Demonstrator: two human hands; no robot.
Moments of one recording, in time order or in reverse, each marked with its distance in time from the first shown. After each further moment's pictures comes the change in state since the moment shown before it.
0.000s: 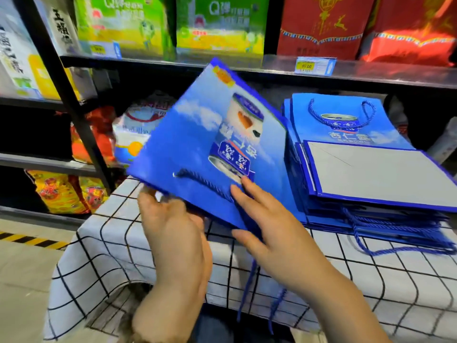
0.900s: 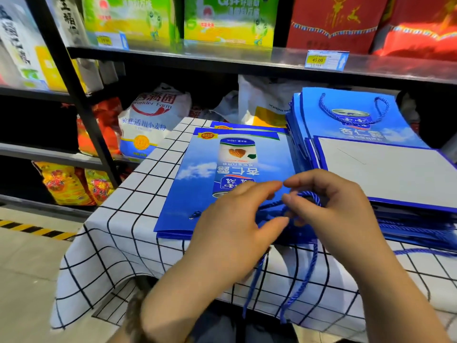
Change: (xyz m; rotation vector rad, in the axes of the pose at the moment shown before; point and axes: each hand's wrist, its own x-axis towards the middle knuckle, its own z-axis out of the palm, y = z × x) left_hand -0.012 0.012 0.008 1.211 -0.918 0.260; right_hand -0.003 0.010 -0.038 0.597 0.340 0.279
